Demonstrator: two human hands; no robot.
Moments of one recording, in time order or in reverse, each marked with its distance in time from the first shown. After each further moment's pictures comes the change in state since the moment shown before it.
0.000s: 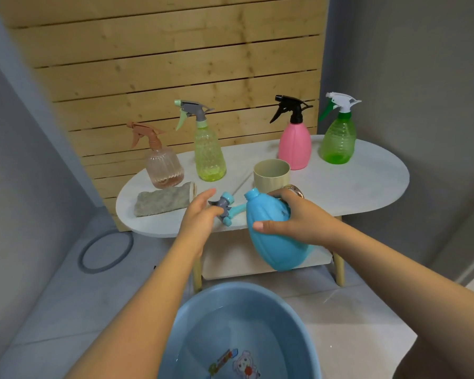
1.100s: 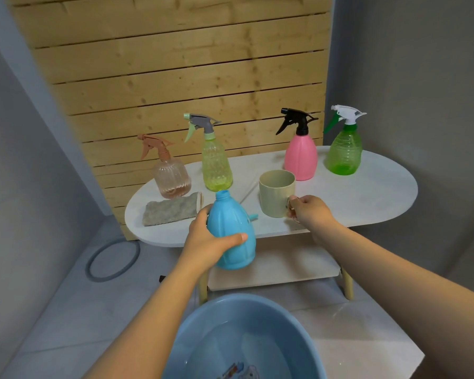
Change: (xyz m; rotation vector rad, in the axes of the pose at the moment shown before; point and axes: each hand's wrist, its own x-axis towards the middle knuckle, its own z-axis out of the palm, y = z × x) left_hand -0.022 -0.002 -0.010 0.192 -0.015 0.032; right_hand 0.061 0.032 0.006 0.303 0.360 0.327
